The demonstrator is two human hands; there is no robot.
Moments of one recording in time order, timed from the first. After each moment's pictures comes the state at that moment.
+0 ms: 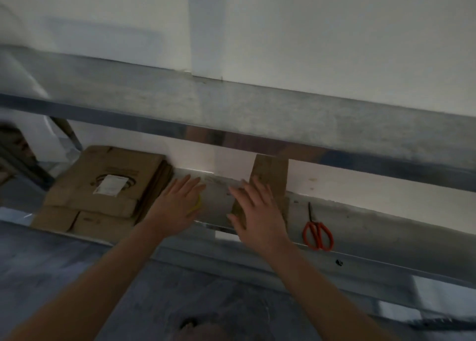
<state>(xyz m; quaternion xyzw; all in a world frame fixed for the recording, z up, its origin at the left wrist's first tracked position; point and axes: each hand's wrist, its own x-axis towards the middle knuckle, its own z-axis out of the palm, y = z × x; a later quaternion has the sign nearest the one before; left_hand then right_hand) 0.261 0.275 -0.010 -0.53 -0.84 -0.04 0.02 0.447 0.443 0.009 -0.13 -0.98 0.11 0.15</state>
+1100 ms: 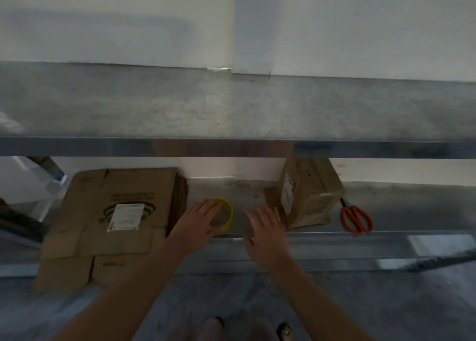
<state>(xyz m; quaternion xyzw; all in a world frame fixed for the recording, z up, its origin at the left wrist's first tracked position) 0.147 0.250 -0.093 -0.63 -0.77 -0.05 -0.10 0.348 0.357 -0.082 -0.32 -0.94 0.14 0.02</state>
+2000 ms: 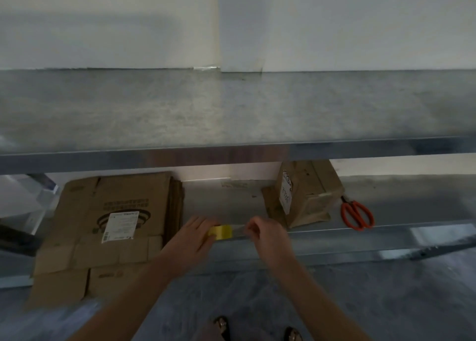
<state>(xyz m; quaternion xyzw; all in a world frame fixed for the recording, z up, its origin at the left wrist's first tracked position) 0.159 0.224 -0.075 -0.63 -0.73 -0.21 -0.17 0.344 0.362 -0.073 -0.40 -0.86 0.30 0.05</state>
